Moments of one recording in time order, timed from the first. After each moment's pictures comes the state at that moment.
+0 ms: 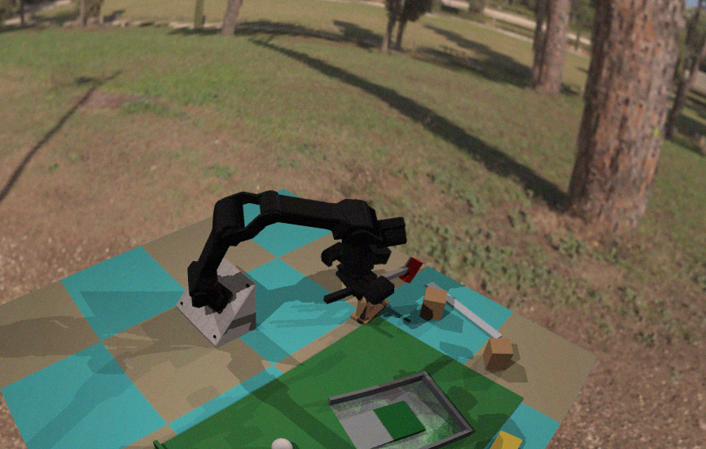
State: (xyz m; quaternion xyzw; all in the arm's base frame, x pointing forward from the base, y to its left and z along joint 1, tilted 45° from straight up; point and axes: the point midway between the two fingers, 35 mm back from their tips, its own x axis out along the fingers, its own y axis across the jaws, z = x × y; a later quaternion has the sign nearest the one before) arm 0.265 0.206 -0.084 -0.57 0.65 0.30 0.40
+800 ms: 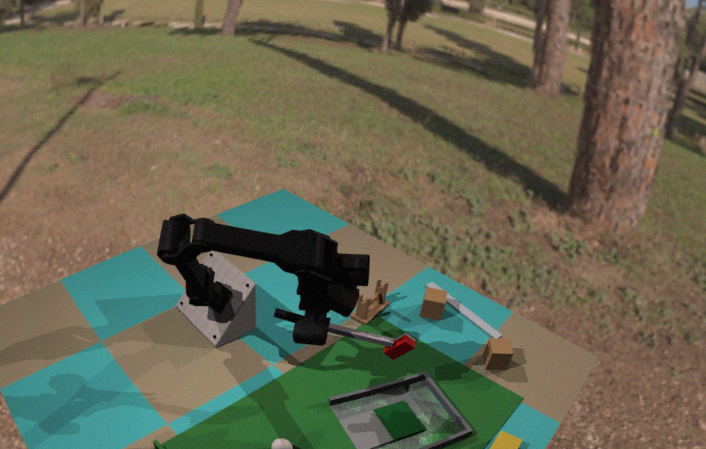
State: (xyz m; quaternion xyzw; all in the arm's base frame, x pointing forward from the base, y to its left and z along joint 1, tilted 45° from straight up) arm 0.302 0.089 0.044 -0.40 0.70 -0.01 0.59
